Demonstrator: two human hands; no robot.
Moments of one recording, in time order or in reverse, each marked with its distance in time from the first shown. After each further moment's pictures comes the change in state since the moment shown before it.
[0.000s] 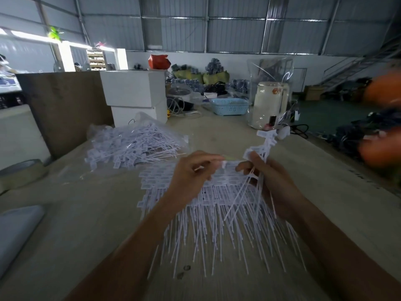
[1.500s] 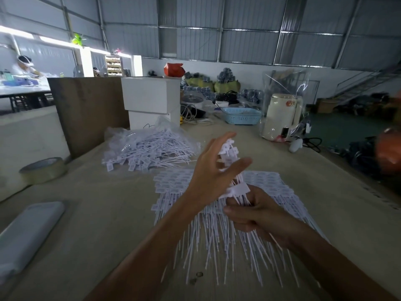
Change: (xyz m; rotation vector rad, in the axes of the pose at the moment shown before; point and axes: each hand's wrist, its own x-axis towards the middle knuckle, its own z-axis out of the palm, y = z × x) left_hand 0.015 0.043 0.003 0.099 0.065 -0.004; right_hand -0.031 0.001 0.040 -0.120 -0.689 0.025
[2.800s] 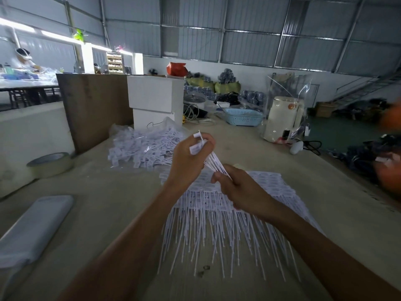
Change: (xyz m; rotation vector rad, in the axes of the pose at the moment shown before) left_hand 0.016 -0.037 -0.047 -0.052 0.207 -0.034; right_hand 0.054 -0.010 0.016 -0.732 0.310 0.009
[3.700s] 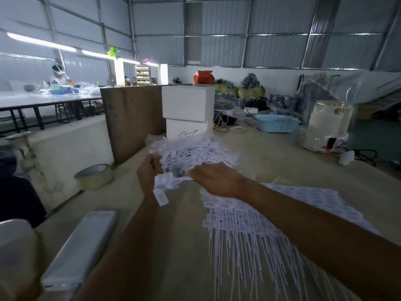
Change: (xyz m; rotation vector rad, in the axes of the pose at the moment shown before) left_hand 0.031 -0.129 -0.179 0.371 0.522 -0.395; right_hand 0.166 -0.001 0.101 -0.834 -0.177 -0.741
